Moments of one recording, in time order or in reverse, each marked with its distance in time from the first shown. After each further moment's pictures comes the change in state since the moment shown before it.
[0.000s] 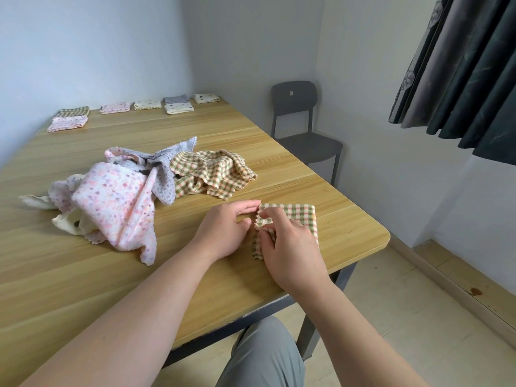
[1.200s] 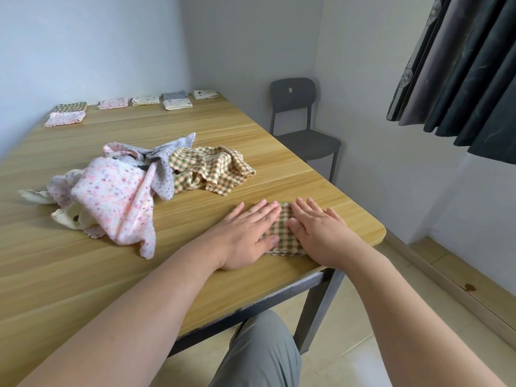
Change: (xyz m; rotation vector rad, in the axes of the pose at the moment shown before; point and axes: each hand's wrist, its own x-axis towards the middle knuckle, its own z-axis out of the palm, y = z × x) left_hand -0.004 0.011 0.014 0.617 -0.459 0.311; right_hand 0.025 0.056 -0.045 -0.375 -0.541 0.105
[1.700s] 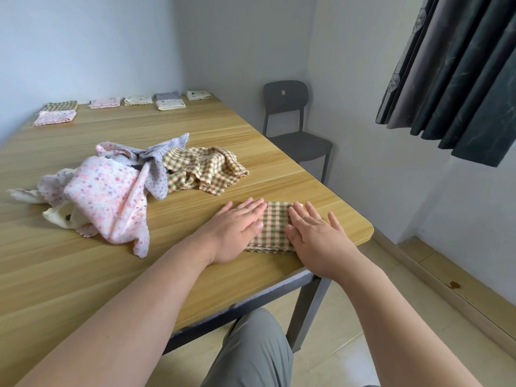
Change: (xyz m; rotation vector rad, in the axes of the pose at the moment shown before) left_hand -0.004 -0.004 -0.003 -0.211 0.085 -0.049; right_hand -0.023 -0.006 0.002 -0.024 -0.011 0.062
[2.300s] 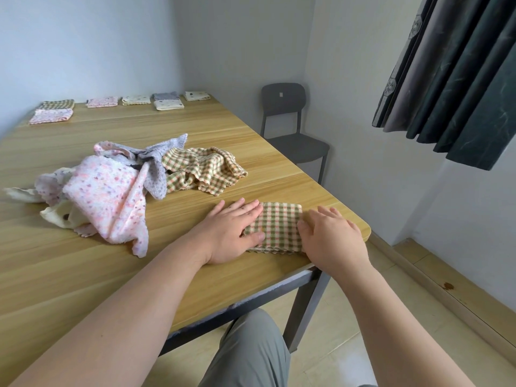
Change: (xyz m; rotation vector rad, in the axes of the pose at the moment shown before) left_hand -0.003 -0.004 -0.003 0.088 -0.010 -0.017; right_hand -0.005 0.005 -0.001 0.012 0.277 0.206
